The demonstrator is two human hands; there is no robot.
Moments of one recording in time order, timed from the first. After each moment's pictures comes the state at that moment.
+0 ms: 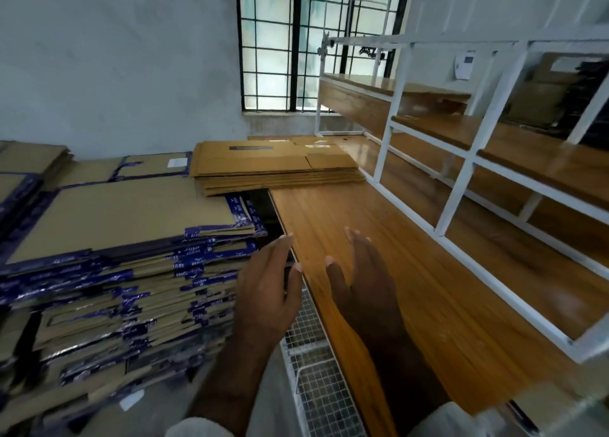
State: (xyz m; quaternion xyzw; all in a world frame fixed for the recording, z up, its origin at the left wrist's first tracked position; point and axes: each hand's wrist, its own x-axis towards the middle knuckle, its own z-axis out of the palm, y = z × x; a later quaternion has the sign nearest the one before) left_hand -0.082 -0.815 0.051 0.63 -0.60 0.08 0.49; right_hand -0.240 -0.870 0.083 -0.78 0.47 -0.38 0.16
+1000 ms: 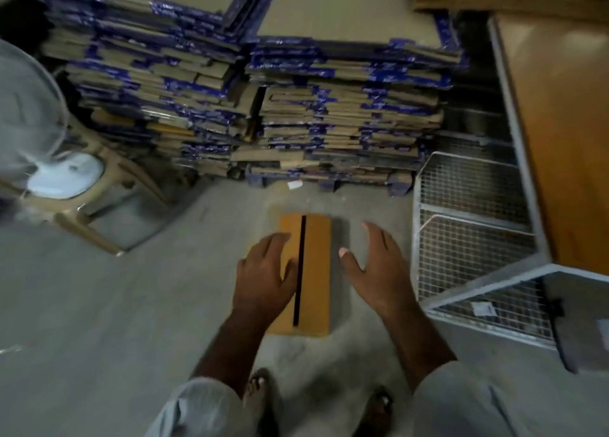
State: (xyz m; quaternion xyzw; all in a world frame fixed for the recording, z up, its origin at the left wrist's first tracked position) left_hand -0.056 -0.345 -0.138 0.89 -0.35 -0.03 0.30; right_hand -0.177 -0.523 -0.124 -0.88 0.35 -0.11 0.31
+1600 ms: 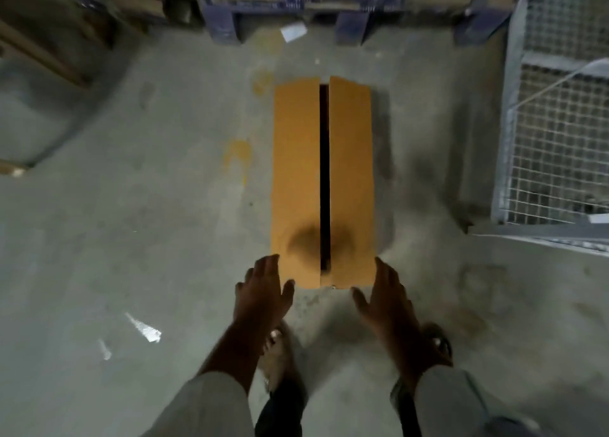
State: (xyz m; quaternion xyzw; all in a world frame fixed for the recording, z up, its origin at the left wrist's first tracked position) left_hand 0.020 -0.285 -0.630 0.89 -0.23 -0.38 0.06; right_hand -0.143 -0.449 -0.642 -0.76 0.49 0.27 0.33
